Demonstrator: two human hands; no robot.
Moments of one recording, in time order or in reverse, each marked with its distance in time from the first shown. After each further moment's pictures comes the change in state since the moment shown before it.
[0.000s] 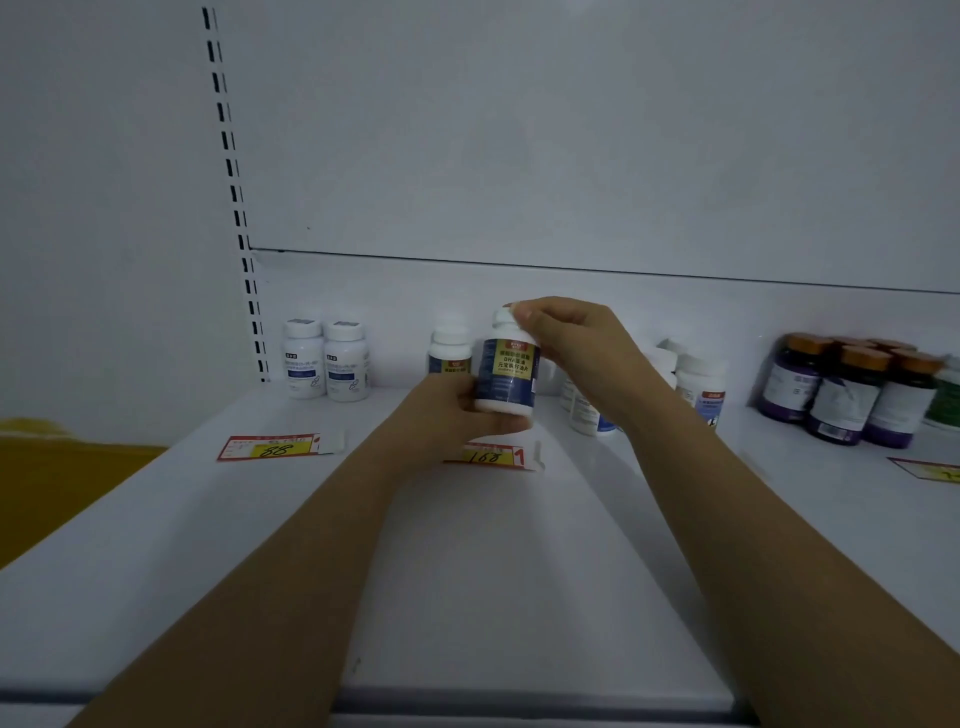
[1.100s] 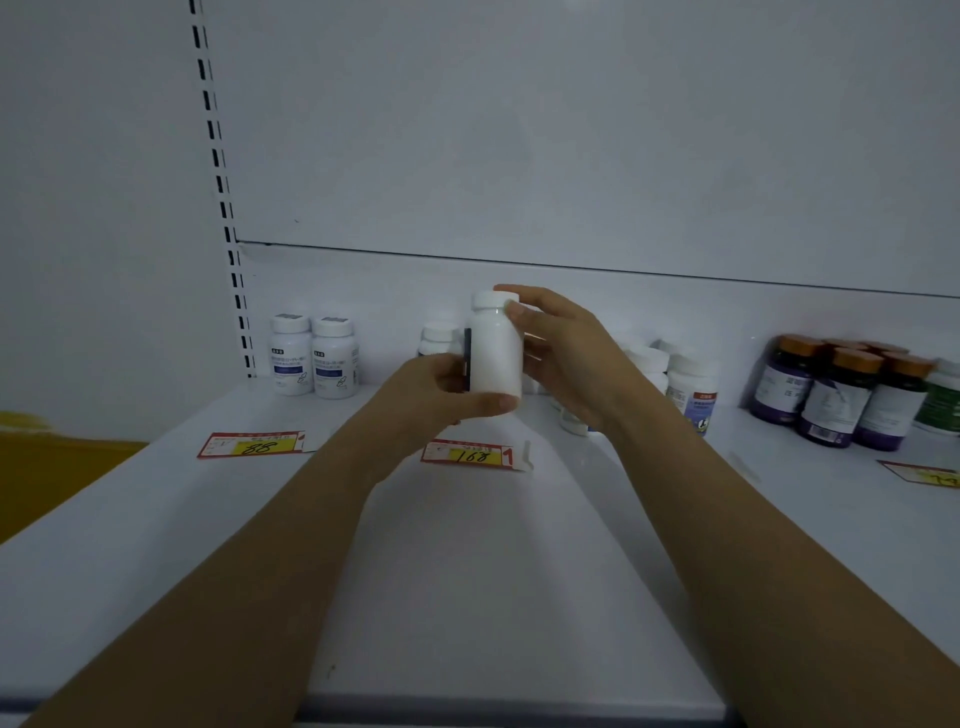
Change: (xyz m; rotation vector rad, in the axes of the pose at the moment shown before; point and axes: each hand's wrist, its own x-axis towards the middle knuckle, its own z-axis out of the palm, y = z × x) left_hand 0.000 0.007 -0.003 -0.152 0.072 -0.025; right_hand -0.001 0.002 0.003 0.313 -0.110 0.074
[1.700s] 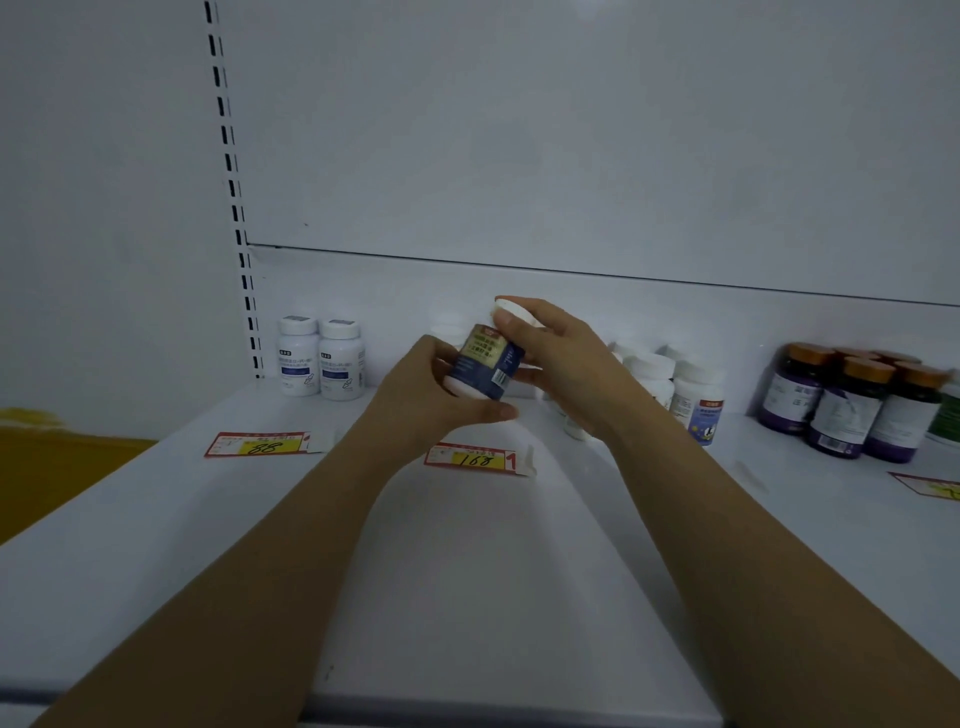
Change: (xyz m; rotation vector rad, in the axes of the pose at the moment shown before) left_hand 0.000 0.003 0.000 0.145 0.166 0.044; right_hand 0.004 0.005 0.003 -0.187 0.025 -0.016
